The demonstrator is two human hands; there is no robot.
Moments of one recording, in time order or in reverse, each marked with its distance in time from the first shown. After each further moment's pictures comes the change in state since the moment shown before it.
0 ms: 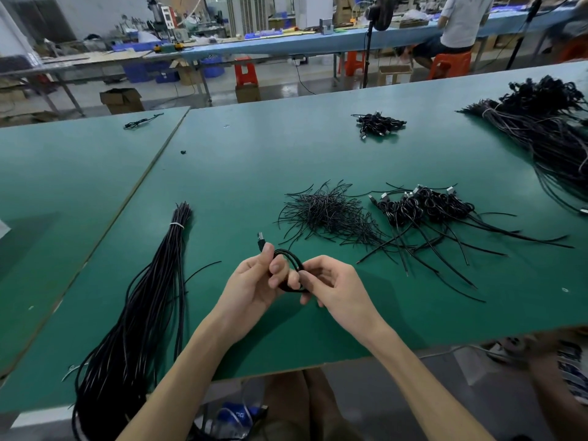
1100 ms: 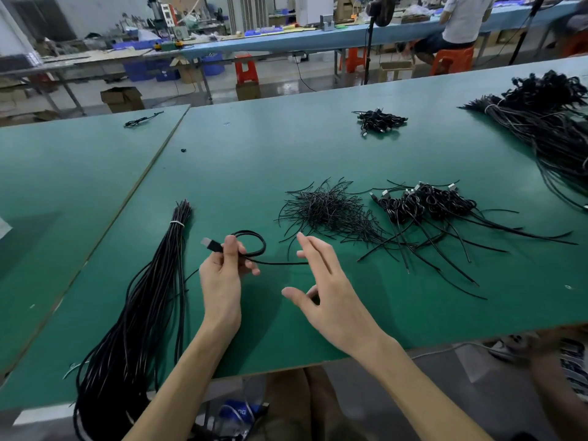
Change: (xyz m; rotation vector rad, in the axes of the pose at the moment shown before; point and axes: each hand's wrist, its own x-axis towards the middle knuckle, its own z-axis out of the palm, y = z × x) left_hand 0.004 -0.004 -0.022 0.309 0.655 0.369; right_hand -0.009 0.002 0.012 -0.521 -0.024 -0.278
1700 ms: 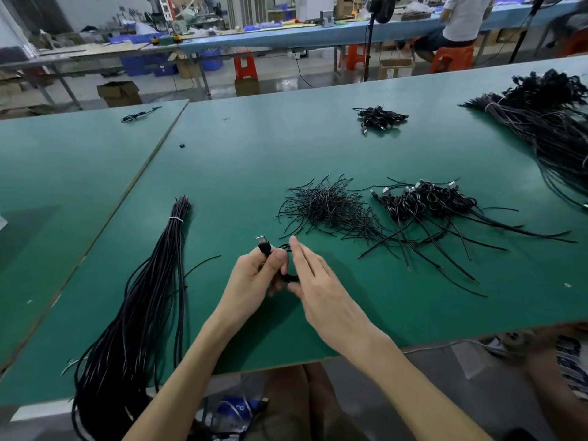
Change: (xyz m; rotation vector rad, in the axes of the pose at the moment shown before) left_hand -0.012 0.004 0.010 0.342 -0.512 0.095; right_hand 0.002 0.000 0.010 -0.381 -0.071 -0.100
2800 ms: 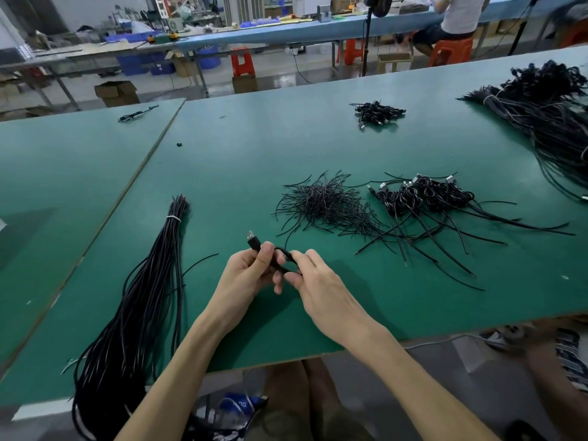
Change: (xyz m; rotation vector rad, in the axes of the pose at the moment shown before) left_hand -0.001 0.001 -0.006 -0.429 -0.077 -0.181; right_hand 0.001 -0.002 -0.007 0.219 -0.114 0.213
